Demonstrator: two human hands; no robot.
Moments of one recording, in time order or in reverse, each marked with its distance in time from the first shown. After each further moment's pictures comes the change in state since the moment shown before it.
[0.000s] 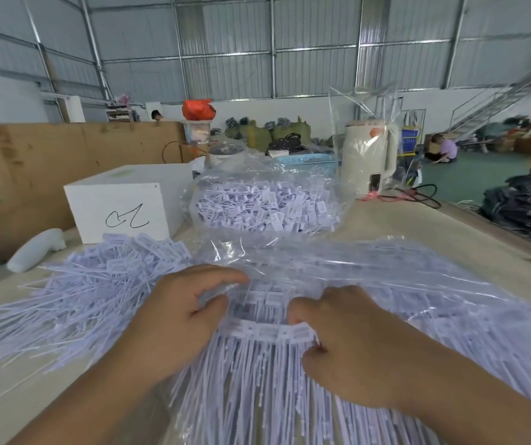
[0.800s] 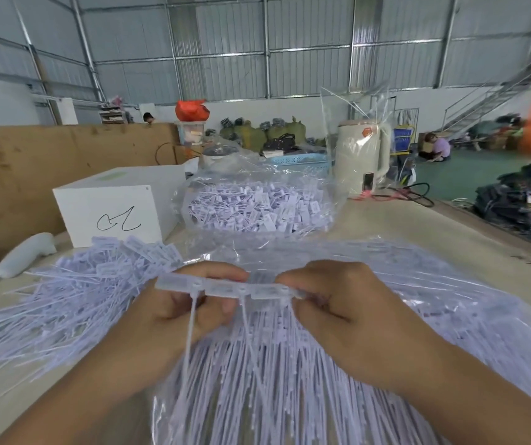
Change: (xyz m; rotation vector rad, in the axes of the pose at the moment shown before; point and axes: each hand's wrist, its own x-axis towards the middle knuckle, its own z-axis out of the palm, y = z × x) left_hand -0.003 -0.006 -0.001 -0.462 -0.096 -0.026; right_hand 0.000 0.005 -0.009 0.253 0.365 -0.170
